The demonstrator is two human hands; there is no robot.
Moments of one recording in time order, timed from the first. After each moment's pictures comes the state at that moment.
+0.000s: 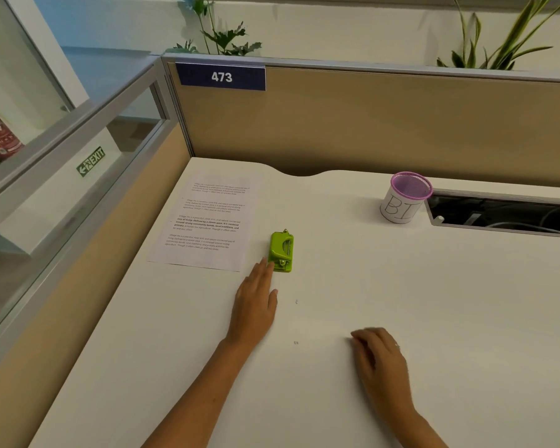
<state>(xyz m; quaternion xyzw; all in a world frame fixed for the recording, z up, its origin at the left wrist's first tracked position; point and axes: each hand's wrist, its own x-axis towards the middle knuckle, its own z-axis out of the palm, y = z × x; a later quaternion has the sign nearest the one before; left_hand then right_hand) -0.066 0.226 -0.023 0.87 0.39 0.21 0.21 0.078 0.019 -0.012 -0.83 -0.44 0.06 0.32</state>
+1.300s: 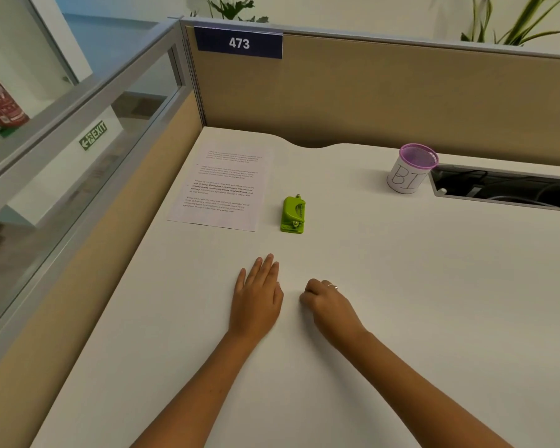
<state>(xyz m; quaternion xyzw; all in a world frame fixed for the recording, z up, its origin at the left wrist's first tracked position) -0.124 0.170 -0.030 0.89 0.42 0.12 0.12 0.011 0.074 0.001 -0.75 -0.65 0.08 0.04</state>
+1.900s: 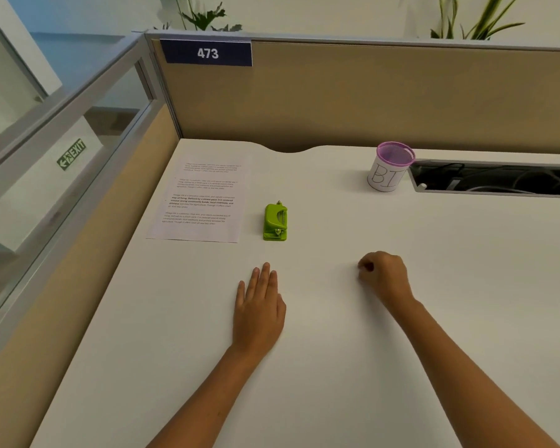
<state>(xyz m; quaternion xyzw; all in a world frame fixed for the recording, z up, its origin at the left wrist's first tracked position) -0.099 0.155 -0.029 0.90 0.41 0.09 0.13 0.140 0.063 0.014 -0.88 -0.43 0.08 0.21</state>
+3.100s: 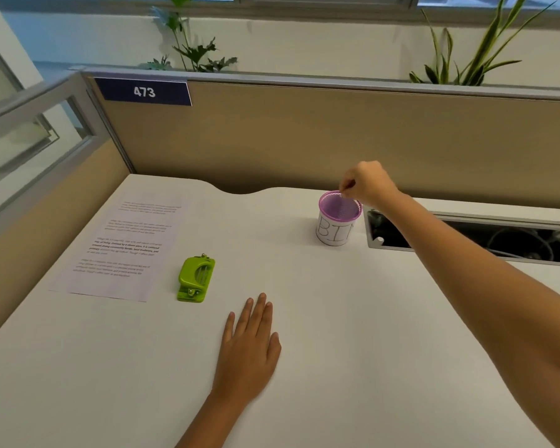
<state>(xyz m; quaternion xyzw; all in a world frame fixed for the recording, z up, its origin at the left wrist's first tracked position) 0.072 0.132 -0.028 0.91 0.41 0.06 0.07 0.401 0.206 0.142 -0.80 -0.59 0.01 0.15</state>
